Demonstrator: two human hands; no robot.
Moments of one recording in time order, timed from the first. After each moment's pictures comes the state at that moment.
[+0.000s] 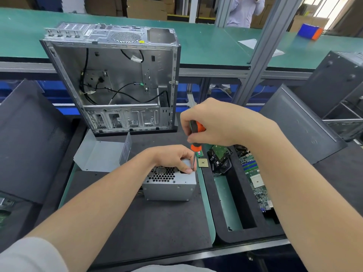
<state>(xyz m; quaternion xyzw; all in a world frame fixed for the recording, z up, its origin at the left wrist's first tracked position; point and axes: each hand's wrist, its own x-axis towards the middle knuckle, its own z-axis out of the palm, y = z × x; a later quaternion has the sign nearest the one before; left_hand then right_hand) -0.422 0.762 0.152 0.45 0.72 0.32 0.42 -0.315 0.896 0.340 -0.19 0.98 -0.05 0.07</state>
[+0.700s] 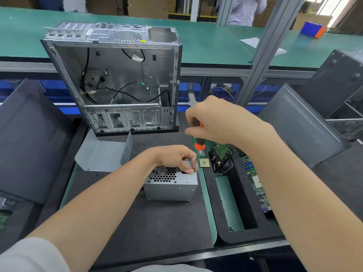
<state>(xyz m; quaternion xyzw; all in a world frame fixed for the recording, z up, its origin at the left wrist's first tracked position) -0.425 0.764 0.147 0.44 0.72 0.33 0.43 -0.326 0.893 0.327 -0.11 0.99 0.02 0.02</state>
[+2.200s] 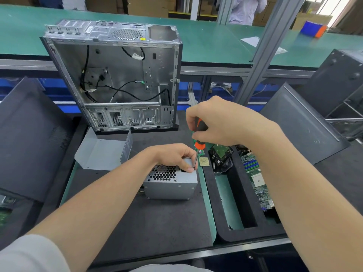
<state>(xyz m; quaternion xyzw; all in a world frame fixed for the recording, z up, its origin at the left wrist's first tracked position) -0.426 0.764 0.144 0.45 0.70 0.33 0.43 -0.313 0.896 0.336 -0.13 0.99 -0.04 0.05</state>
